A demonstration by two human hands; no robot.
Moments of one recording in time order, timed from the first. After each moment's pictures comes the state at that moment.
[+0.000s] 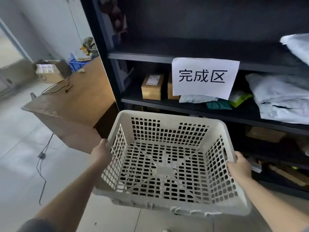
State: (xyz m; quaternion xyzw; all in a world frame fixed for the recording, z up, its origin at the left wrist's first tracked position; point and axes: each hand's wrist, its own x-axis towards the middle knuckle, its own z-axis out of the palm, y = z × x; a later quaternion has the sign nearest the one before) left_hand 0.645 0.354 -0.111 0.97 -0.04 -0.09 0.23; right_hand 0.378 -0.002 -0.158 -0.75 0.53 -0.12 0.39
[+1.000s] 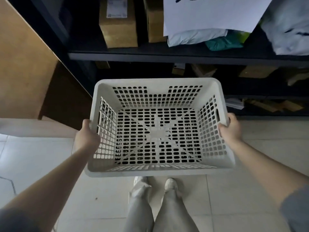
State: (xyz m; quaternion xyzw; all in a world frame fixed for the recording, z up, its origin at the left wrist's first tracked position) left_hand 0.796 0.317 -0.277 0.96 -0.08 -0.20 0.19; right_hand 0.471 0.006 -0.268 -0.68 0.63 -0.10 0.36
